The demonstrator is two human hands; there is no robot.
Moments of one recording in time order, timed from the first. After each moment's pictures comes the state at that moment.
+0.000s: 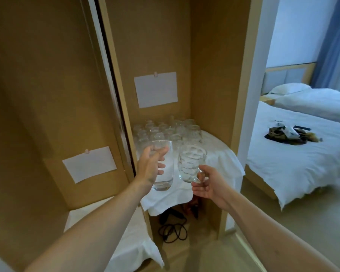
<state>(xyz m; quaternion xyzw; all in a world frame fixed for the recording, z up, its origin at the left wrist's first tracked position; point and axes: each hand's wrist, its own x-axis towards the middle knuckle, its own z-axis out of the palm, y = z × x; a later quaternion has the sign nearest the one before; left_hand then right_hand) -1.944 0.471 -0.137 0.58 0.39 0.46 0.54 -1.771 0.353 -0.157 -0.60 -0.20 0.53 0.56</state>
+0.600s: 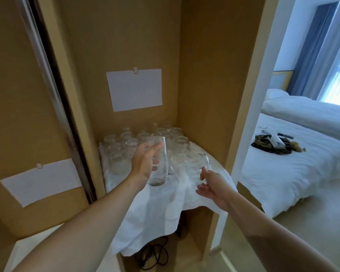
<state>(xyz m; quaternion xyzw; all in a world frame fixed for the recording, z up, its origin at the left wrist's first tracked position) -1.824 0.649 -0.147 0.55 0.39 0.45 0.59 -1.641 0.508 -0.177 -0.67 -0.21 0.44 0.56</state>
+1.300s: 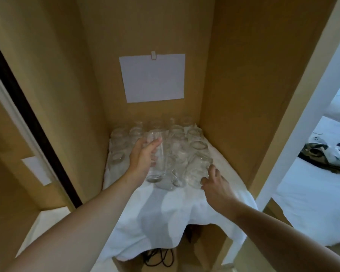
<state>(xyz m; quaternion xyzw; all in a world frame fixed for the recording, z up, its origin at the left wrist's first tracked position) -1.773 0.728 -0.162 0.47 0.45 0.51 0.55 -1.541 0.639 -0.259 -0.72 -0.68 -0.12 0.01</state>
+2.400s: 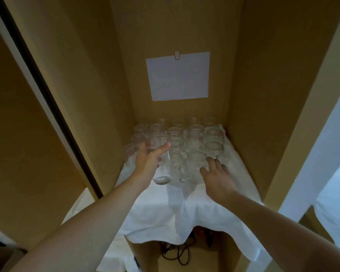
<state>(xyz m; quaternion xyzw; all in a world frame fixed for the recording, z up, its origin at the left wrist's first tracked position) -1.746 0.675 -0.164 0.45 0.55 0.54 0.45 -1.521 0.666 -0.239 -0.60 -0.79 -0.11 0.07</state>
